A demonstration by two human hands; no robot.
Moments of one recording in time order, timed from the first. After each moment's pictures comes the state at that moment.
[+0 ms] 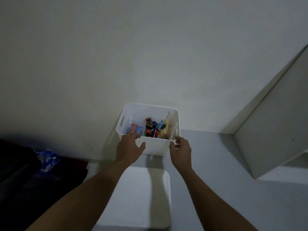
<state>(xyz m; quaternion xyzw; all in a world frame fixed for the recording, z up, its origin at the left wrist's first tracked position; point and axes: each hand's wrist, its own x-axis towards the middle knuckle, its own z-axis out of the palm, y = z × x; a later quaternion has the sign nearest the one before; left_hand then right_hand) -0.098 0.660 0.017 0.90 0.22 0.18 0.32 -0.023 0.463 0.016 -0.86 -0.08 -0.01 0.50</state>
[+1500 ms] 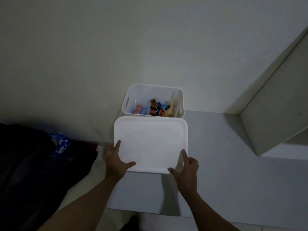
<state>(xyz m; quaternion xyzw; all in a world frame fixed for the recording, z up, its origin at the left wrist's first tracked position) -0.239 0.652 -0.063 0.86 0.35 0.12 0.35 -0.154 0.394 -0.069 -0.91 -0.03 0.09 0.40</state>
